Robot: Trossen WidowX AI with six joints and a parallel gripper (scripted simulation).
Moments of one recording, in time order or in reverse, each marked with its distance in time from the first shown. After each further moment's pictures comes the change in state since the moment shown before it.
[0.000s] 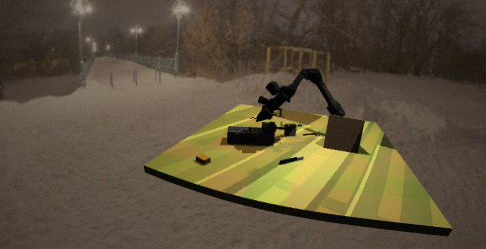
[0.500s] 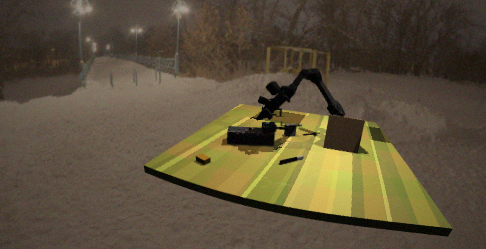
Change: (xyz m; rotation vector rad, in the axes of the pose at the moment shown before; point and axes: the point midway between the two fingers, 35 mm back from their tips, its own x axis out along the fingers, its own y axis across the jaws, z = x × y) arm 0.000 0.000 0.000 0.000 0.000 0.001
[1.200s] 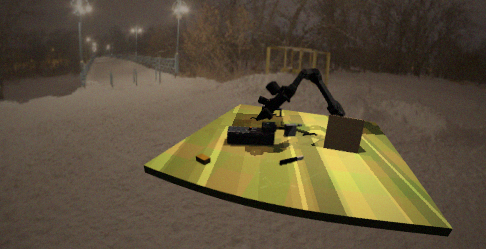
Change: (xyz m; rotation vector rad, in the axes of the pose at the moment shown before) arm 0.000 0.000 0.000 0.000 0.000 0.001
